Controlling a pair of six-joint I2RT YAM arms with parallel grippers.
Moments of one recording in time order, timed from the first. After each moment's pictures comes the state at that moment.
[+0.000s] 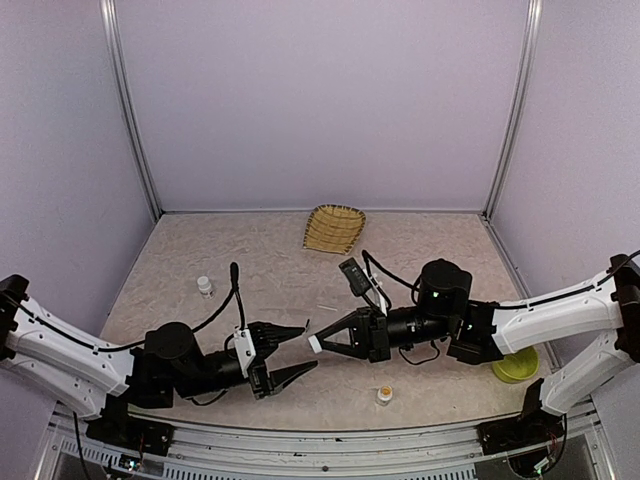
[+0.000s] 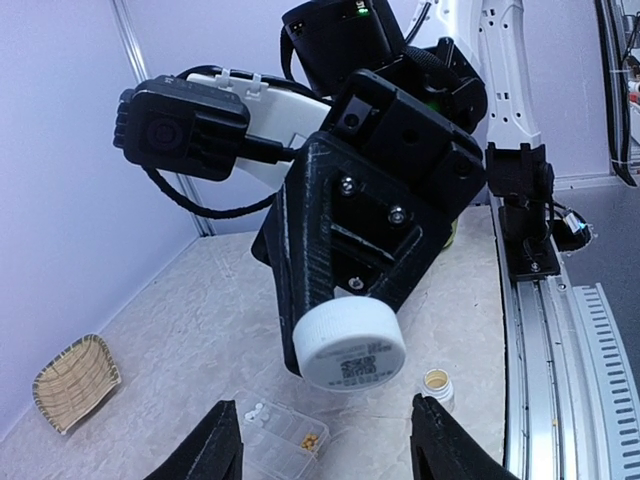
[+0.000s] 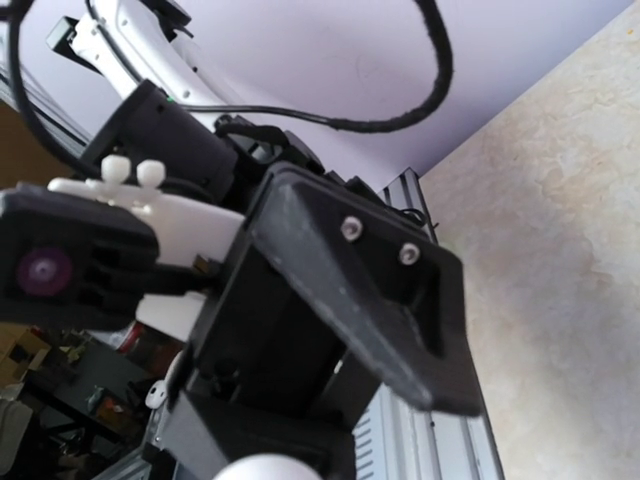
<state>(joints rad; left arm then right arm) -1.35 1.25 0.37 0.88 -0.14 0.30 1.09 1.41 0.65 0.70 -0.61 0.72</state>
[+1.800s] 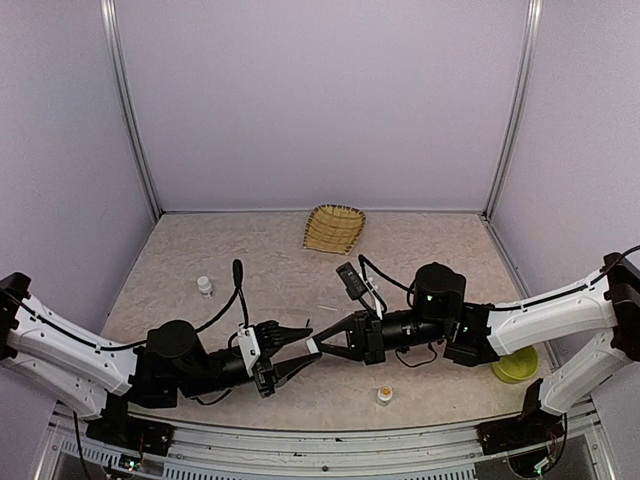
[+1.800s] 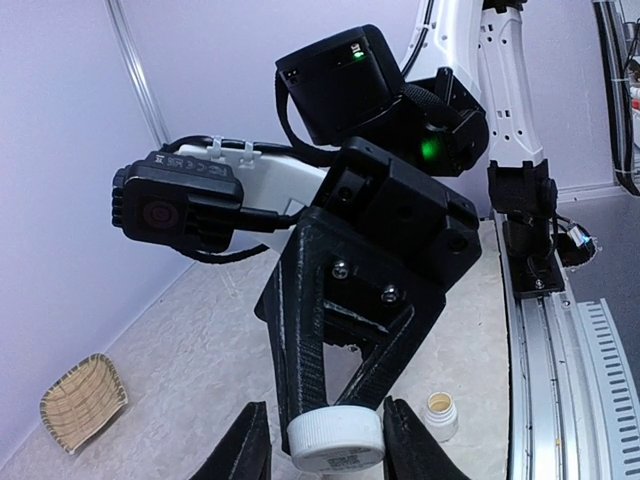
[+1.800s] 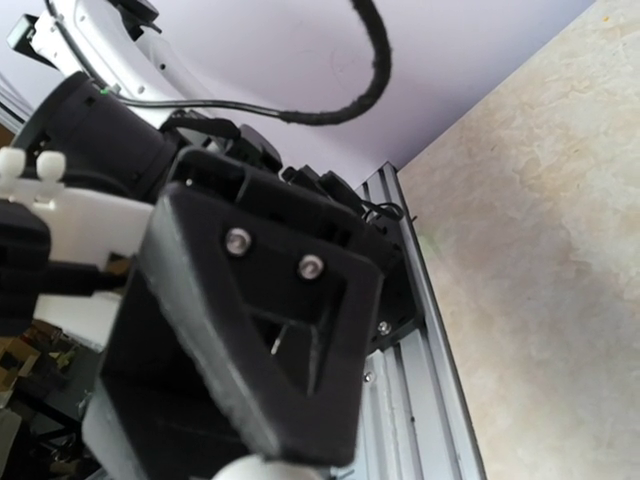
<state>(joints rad) -1.36 1.28 0.42 0.90 -0.16 0.32 1.09 1.44 0.65 0.71 -0.58 0.72</state>
